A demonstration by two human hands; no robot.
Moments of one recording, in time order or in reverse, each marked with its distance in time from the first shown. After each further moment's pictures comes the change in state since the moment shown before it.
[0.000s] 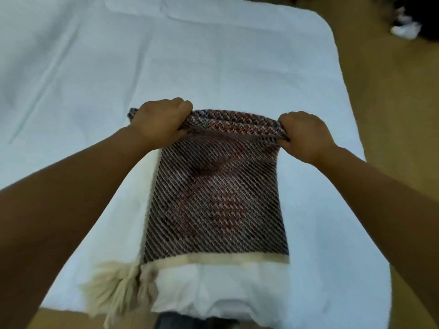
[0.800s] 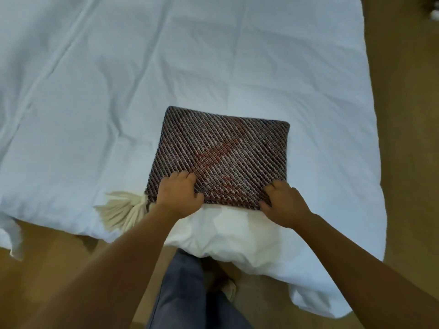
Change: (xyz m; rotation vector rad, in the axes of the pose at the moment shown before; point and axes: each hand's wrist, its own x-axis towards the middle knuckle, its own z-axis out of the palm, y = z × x) left_hand -0.200 0.149 0.107 -0.167 -0.378 -0.430; right_hand -0.205 -0.090 0.099 0.182 -0.475 0.094
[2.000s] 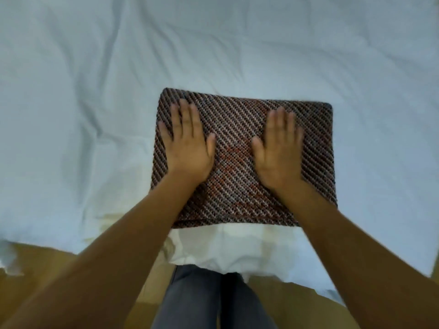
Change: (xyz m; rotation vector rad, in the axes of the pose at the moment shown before) left_hand 0.130 -0.022 0.011 -0.101 0.132 -0.097; right_hand 0.144 -0.053 0.006 0.149 0.263 0.234
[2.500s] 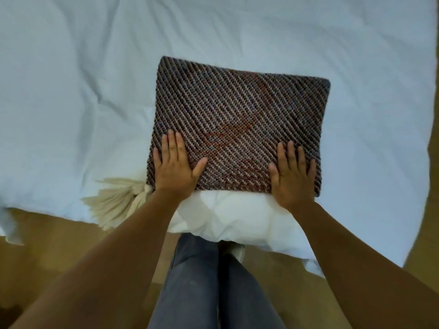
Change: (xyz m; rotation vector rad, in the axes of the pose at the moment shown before) left_hand -0.087 -0.035 0.057 -0.070 -0.135 -0.081; right_hand -0.096 0.063 0.039 -0.083 -0.196 0.075
